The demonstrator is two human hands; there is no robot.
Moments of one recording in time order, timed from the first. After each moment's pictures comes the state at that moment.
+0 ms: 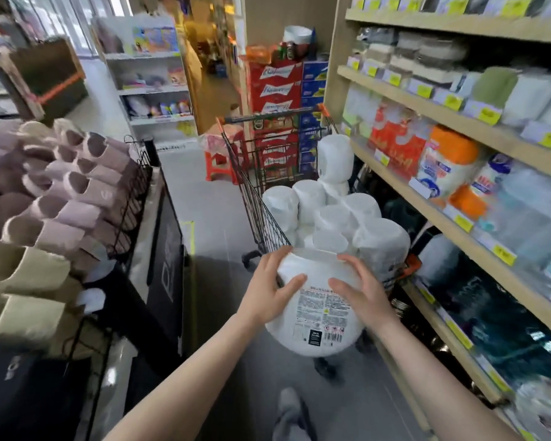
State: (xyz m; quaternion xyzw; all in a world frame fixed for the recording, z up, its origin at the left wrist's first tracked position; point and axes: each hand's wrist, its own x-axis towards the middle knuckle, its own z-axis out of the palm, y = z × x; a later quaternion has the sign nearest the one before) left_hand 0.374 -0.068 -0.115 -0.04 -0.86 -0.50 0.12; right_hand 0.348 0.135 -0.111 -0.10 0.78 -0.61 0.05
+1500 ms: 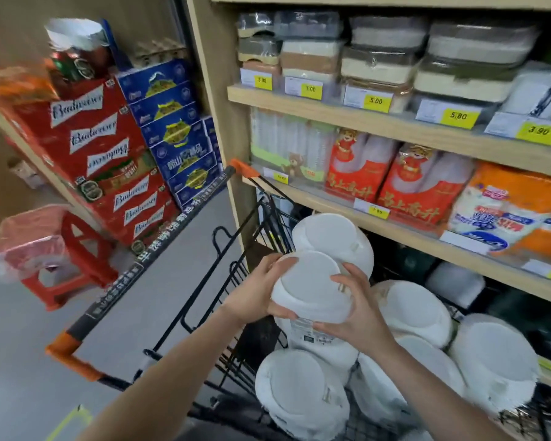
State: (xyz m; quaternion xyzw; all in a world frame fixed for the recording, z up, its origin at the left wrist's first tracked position) left_hand -0.345 -0.190 -0.152 -0.51 -0.79 -0.31 -0.12; right_hand -0.177 -0.015 -0.155 0.12 0.88 -0.42 -0.19
